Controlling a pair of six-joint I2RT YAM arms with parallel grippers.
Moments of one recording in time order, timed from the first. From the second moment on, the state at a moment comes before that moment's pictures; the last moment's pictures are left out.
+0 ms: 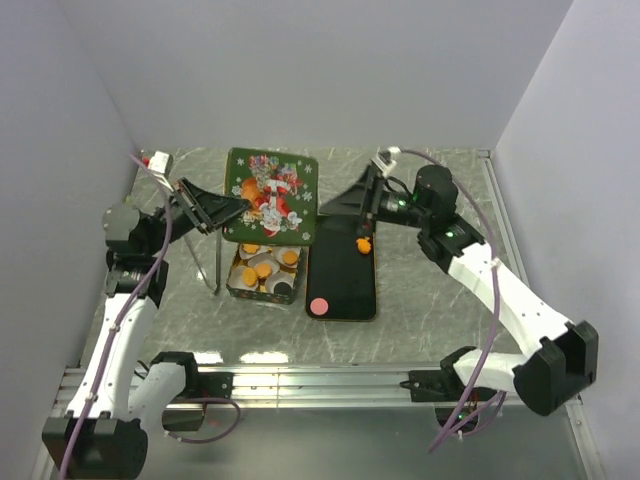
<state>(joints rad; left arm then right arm) -0.02 0.86 0.83 0.30 0.89 -1.25 0.50 1.24 1.09 0.15 -0.82 1.35</state>
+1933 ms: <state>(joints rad) 0.14 1.34 0.45 0.59 1.13 -1.12 0.57 1.71 1.07 -0.19 -0.66 1.07</state>
